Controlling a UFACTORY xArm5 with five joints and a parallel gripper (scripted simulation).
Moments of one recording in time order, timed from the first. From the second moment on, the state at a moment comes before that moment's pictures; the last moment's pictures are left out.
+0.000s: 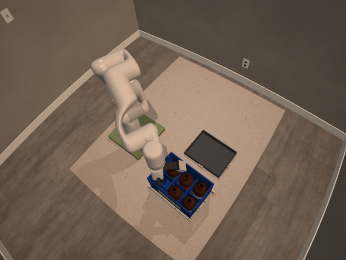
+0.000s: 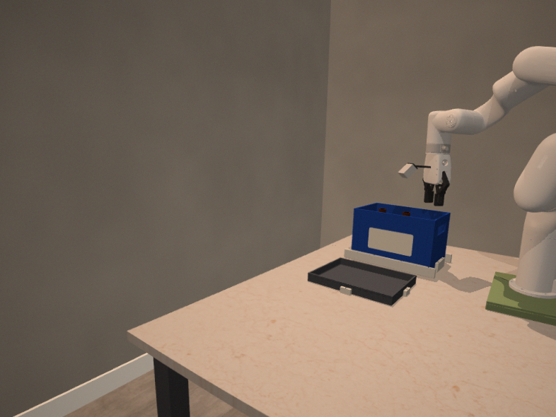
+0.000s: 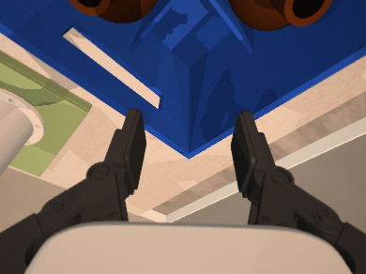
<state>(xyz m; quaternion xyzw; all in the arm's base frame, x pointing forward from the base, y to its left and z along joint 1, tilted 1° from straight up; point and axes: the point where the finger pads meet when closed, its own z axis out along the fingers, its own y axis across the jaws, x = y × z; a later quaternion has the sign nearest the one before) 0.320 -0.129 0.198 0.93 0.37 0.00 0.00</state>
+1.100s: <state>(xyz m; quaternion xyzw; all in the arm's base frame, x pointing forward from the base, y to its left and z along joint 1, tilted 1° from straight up) 0.320 -0.130 0.219 0.93 0.37 0.00 0.00</state>
